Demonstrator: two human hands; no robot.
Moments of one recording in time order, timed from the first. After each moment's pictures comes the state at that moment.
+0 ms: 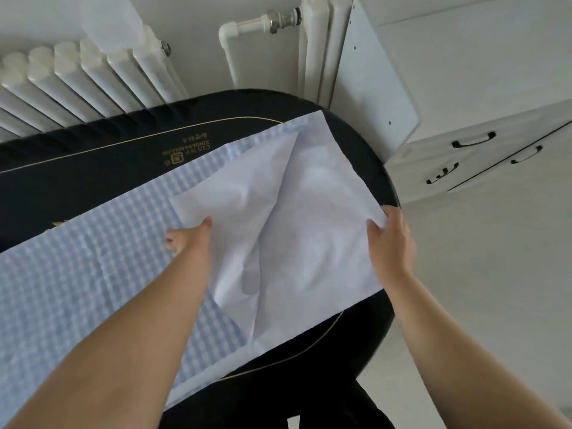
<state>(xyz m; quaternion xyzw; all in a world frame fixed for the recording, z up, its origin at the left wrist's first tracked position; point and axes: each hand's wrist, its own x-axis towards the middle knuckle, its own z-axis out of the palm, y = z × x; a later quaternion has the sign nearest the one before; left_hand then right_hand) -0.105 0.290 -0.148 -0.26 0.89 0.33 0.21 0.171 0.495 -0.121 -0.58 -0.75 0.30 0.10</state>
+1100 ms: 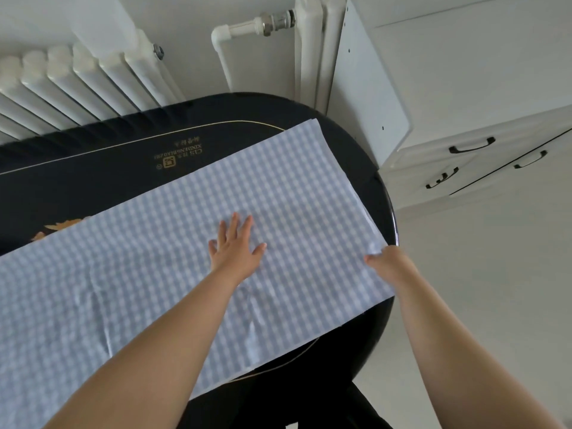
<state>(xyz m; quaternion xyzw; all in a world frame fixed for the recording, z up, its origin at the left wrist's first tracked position) -0.027 0.326 -0.155 0.29 0.91 0.00 0.31 0.200 0.539 -0.145 -0.60 -0.66 0.38 -0.23</state>
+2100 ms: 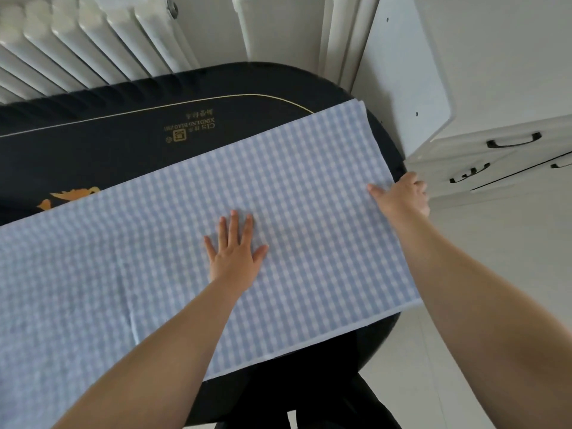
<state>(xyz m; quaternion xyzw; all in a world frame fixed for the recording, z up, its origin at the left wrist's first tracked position) -0.007 0.287 -0.181 0.29 0.92 -0.04 0.25 0.108 0.599 -0.154 -0.63 -0.73 0.24 -0.11</state>
